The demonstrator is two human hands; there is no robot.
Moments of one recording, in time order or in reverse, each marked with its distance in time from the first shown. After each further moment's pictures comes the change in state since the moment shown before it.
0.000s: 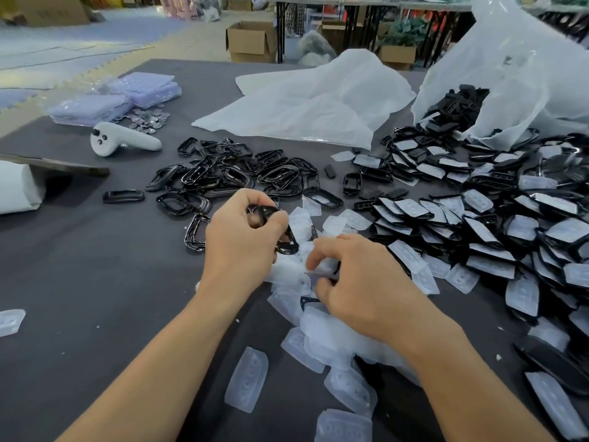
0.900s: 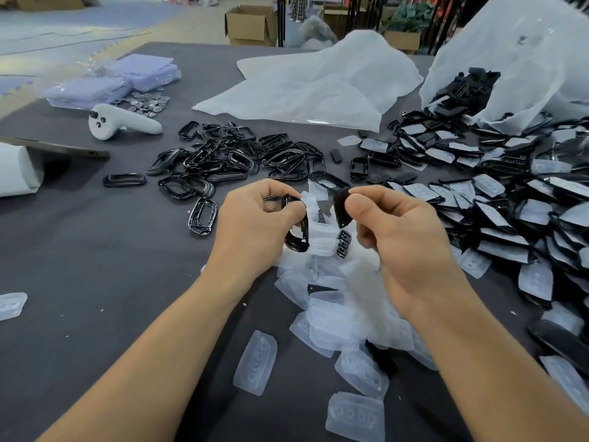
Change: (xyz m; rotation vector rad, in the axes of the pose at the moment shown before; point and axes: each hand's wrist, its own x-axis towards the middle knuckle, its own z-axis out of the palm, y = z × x) left_hand -0.001 0.002 -0.001 -0.064 -0.147 -0.063; right_hand 0.005 -0.014 -0.014 1.171 0.339 0.215
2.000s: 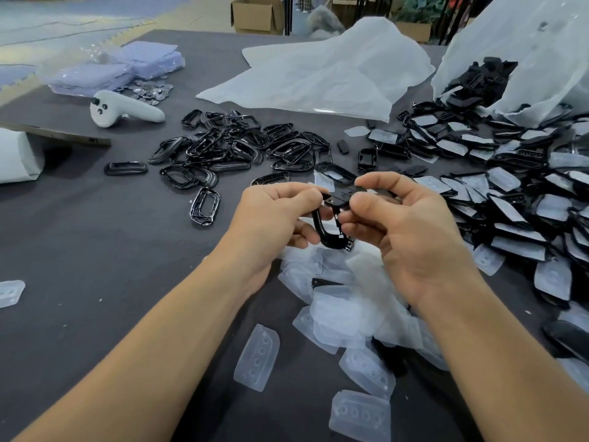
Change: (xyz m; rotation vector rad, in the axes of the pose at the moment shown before) left_hand -0.005 0.009 0.008 -0.281 -0.206 -0.235; right_hand 0.013 0.011 -0.008 0.154 -0.078 0.040
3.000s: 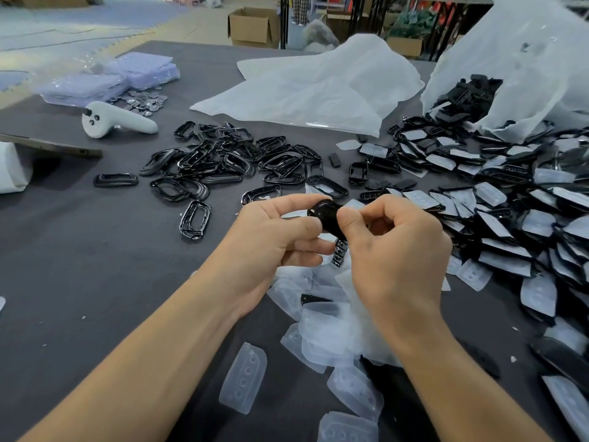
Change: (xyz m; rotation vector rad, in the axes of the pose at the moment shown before) left_hand -0.010 0.005 0.001 -0.150 -0.183 -0.018; right_hand -0.010 0.015 0.010 -0.909 0.429 -0.448
